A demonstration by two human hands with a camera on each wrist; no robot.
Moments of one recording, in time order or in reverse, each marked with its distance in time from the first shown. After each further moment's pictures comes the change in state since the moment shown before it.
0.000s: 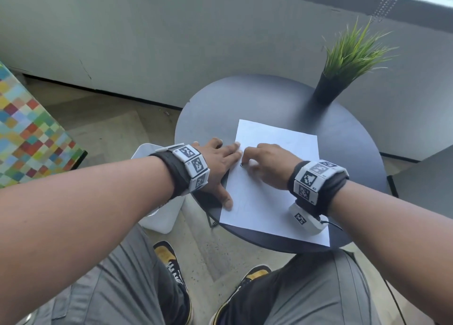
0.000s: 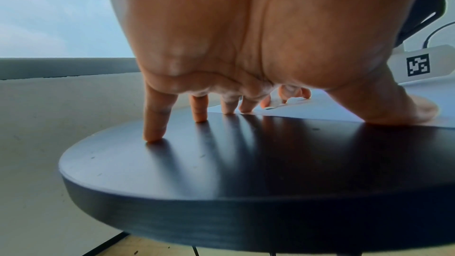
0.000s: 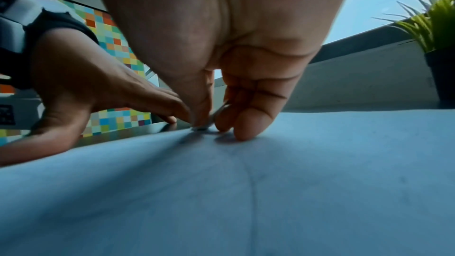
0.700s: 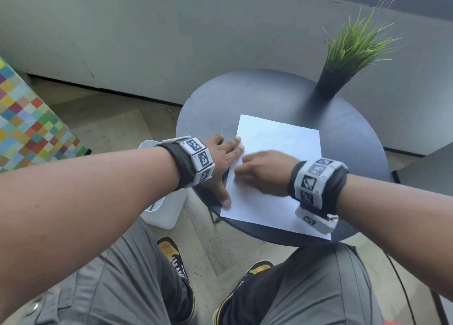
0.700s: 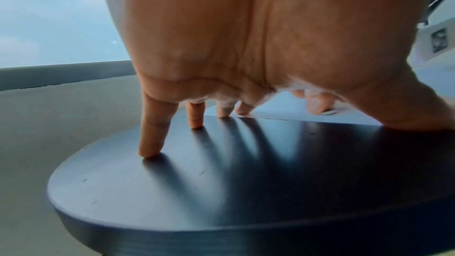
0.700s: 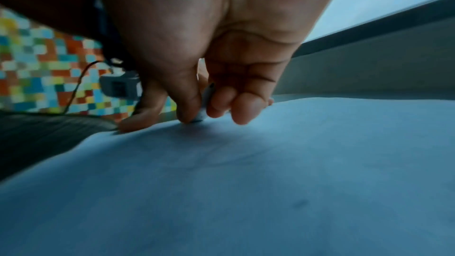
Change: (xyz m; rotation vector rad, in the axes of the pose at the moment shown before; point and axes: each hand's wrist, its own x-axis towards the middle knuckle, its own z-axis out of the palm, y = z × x) left_hand -0.002 0.009 -0.004 0.085 -0.054 -0.029; right_hand -0.016 -0.022 0.001 -0.260 -0.105 -0.374
